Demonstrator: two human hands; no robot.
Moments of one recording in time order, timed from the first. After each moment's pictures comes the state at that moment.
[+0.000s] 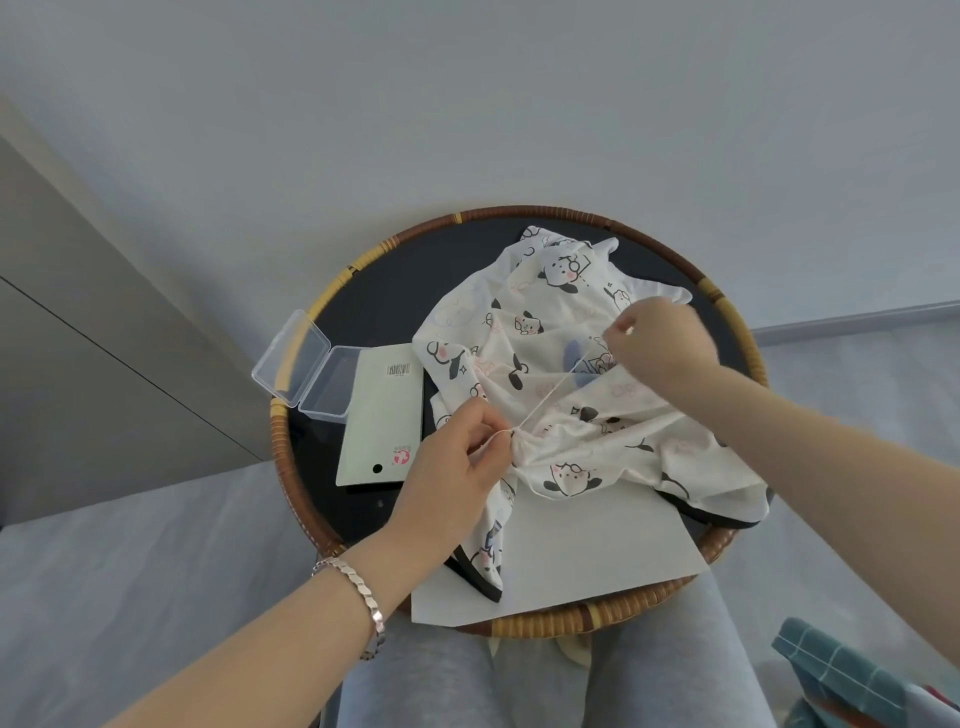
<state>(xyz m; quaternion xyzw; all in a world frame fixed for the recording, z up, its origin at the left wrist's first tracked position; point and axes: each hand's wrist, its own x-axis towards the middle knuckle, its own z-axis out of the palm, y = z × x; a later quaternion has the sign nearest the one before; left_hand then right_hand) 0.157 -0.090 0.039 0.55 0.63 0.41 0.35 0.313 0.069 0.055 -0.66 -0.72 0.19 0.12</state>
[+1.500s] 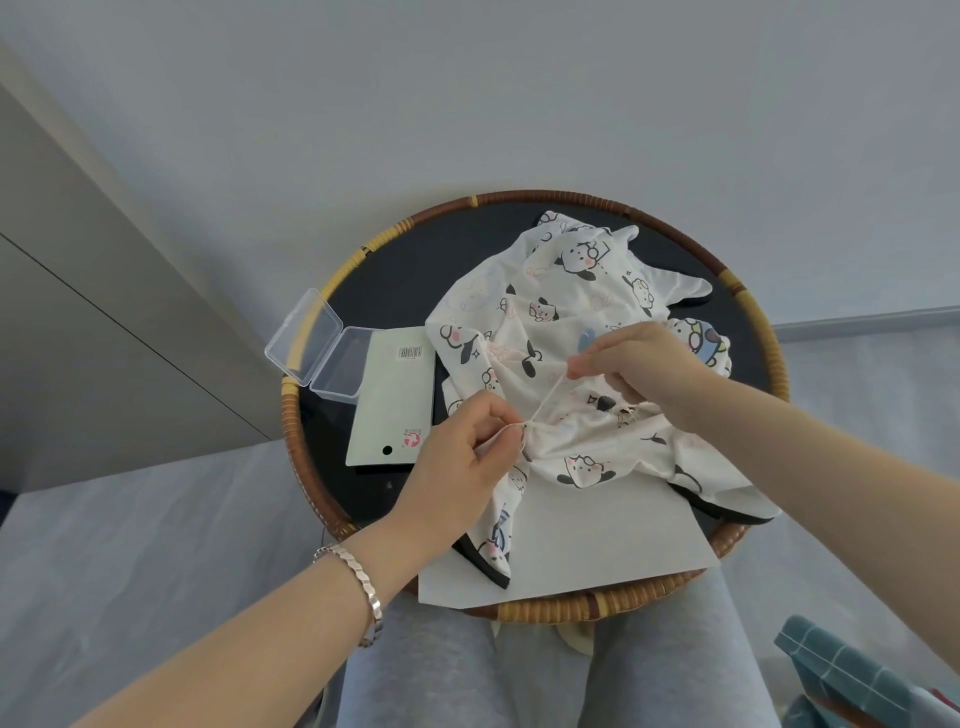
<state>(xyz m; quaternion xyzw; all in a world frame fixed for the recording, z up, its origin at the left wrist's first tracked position) 0.153 -0.097 0.037 0.53 0.62 0.43 0.40 0.306 0.037 0.066 -0.54 -0.61 0.56 0.14</state>
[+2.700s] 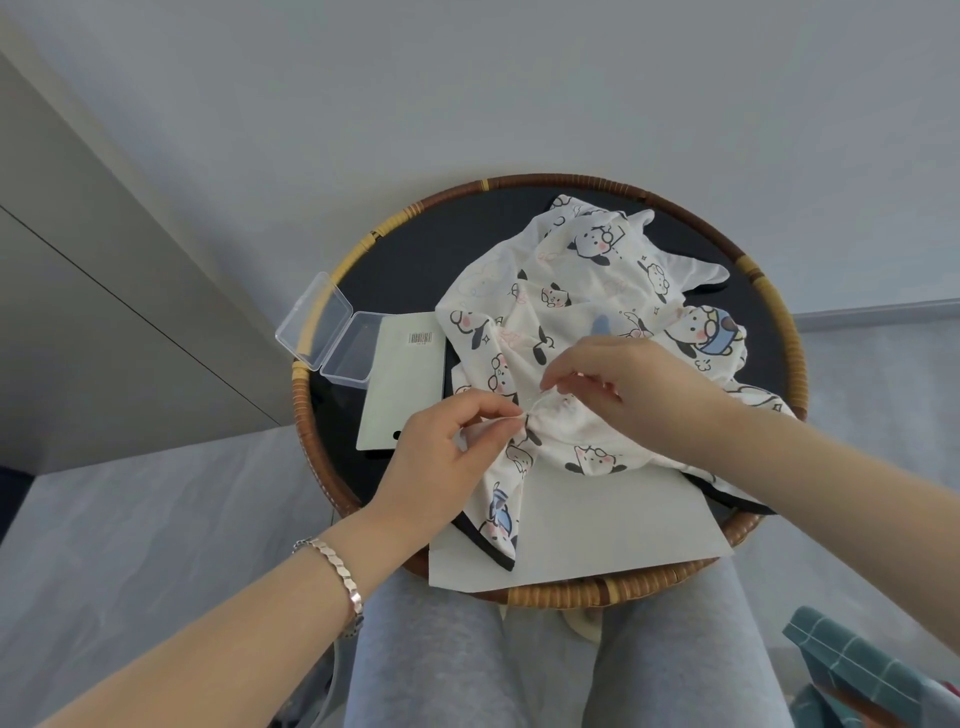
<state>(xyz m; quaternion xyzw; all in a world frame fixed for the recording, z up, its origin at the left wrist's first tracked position) 0.141 -0.108 0.046 0.55 0.63 0.45 0.32 0.305 0.001 0.067 -0.31 -0.90 0.28 0.13</state>
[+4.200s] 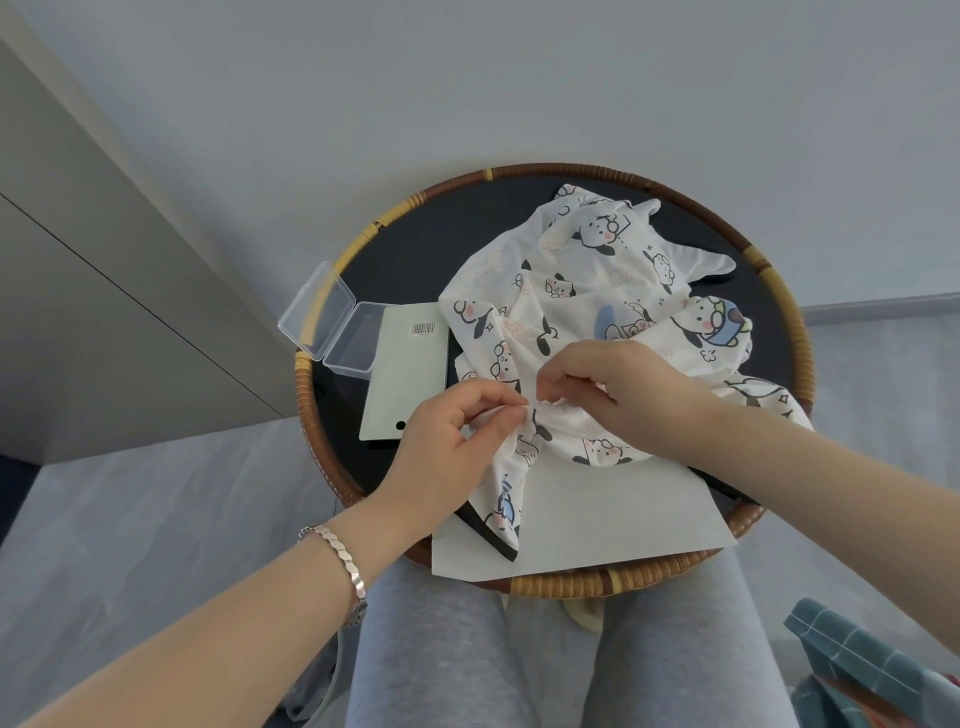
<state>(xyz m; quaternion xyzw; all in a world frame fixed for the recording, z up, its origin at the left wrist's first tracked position) 0.141 -0.106 0.042 0.52 0.62 0.46 0.35 0.298 -0.003 0.057 -0.25 -0.89 0.33 0.17</state>
